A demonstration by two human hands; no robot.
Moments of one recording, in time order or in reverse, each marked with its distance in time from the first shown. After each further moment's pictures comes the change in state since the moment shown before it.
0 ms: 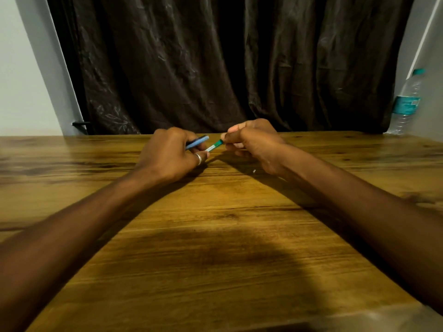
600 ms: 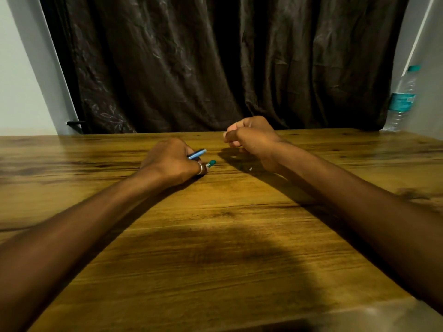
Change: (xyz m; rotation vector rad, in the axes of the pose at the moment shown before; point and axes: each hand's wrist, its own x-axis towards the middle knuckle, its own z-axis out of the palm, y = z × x) left_hand 0.001 0.009 0.013 0.037 -0.239 -0.241; right_hand 0.013 0.007 -0.006 -0.201 0.049 -0.070
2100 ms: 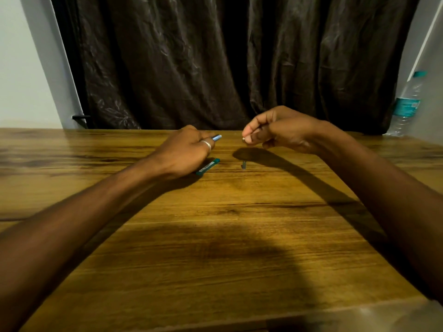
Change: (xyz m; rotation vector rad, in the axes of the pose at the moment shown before) left_hand -0.013 0.025 -0.015 -0.186 0.032 0.129; right_hand 0.007 -0.009 -0.060 -0.161 -0.399 -0.080
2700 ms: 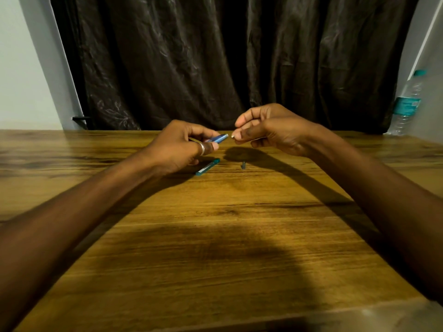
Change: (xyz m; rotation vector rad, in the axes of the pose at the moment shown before) left_hand 0.003 -0.010 -0.005 -0.388 -0.058 -0.025; right_hand -0.001 -0.005 0.015 0.230 -0.005 -0.087
